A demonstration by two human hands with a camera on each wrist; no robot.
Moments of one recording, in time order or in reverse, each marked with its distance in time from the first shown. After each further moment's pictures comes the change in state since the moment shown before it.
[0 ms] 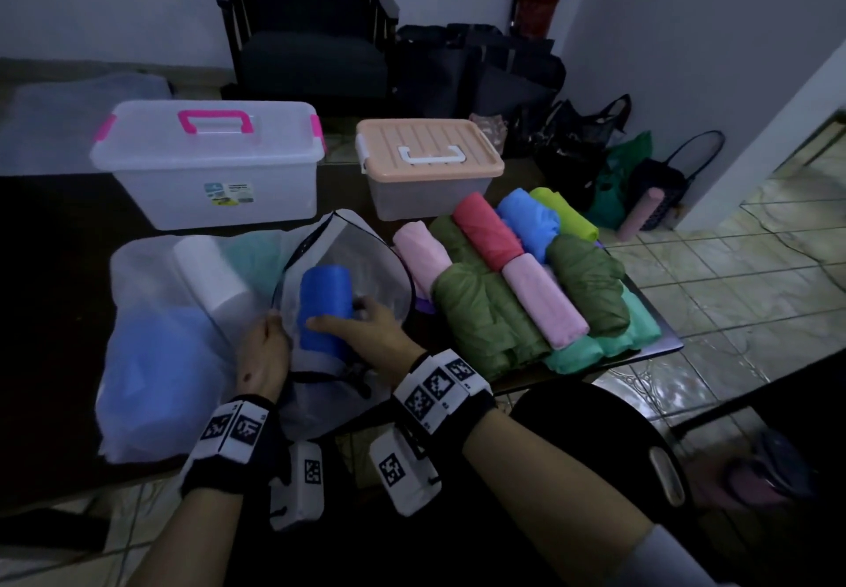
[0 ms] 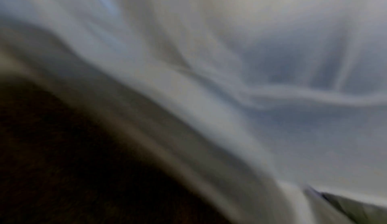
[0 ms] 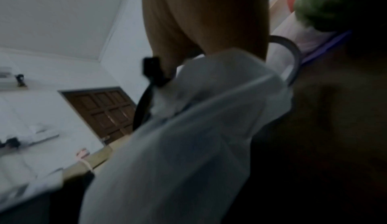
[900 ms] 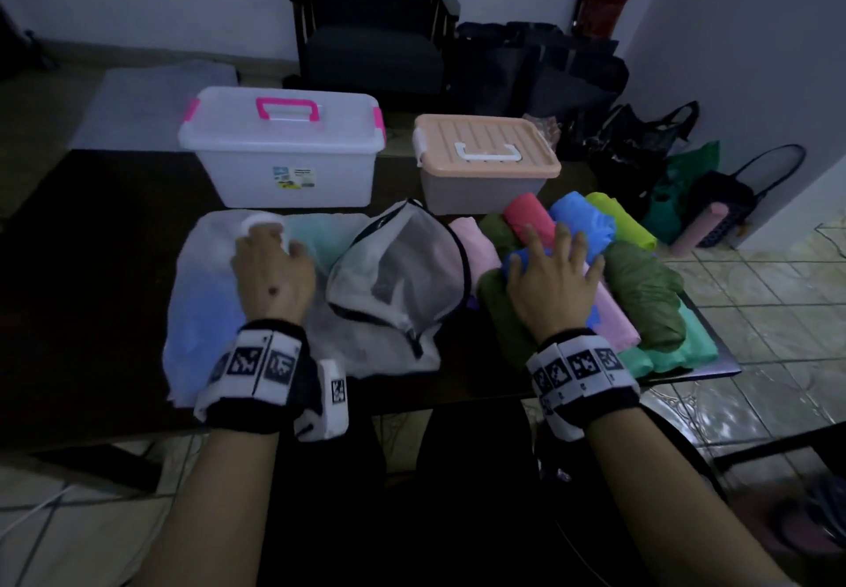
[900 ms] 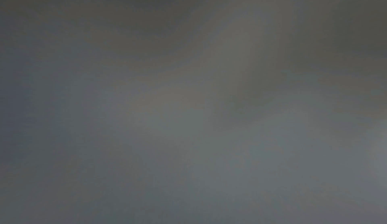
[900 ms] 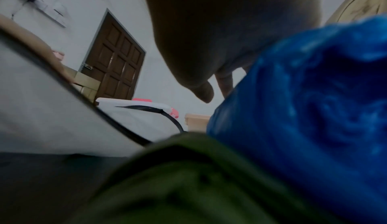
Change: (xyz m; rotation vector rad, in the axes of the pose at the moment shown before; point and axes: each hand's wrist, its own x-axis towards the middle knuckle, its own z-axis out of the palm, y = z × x) left_hand 0.004 0.065 -0.057 0.170 0.356 -0.008; right_hand 0.001 -0.007 -0.113 -1.233 0.808 -0.295
